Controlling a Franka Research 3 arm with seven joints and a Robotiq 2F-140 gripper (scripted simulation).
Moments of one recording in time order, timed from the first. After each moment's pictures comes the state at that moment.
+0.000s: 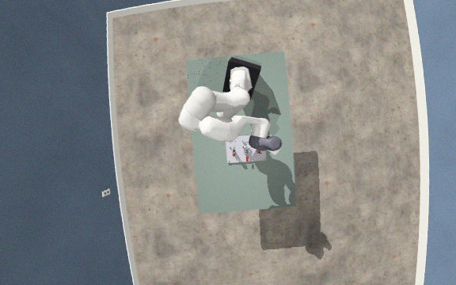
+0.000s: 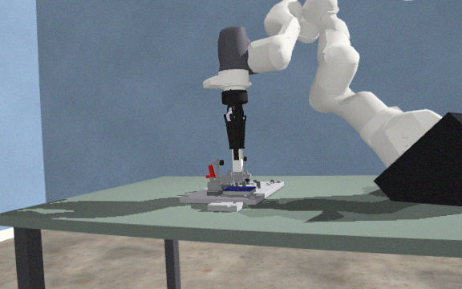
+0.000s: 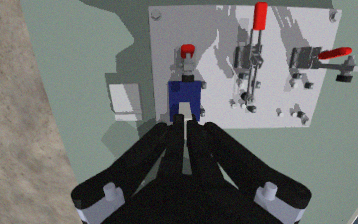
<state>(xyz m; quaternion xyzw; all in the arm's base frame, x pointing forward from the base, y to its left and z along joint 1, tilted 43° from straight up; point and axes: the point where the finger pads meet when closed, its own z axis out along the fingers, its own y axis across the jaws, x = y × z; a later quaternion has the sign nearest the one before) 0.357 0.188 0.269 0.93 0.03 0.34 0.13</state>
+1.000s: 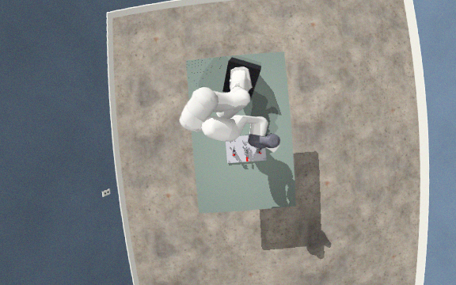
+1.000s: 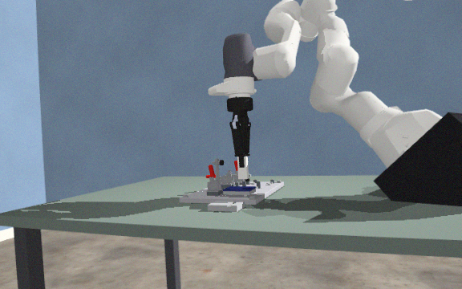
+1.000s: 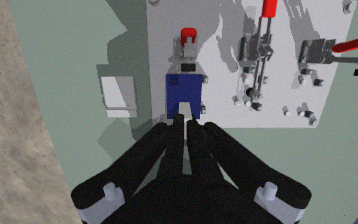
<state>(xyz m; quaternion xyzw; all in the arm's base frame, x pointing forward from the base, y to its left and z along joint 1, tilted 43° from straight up) 0.360 0.179 0.244 0.93 0.04 0.34 0.13</state>
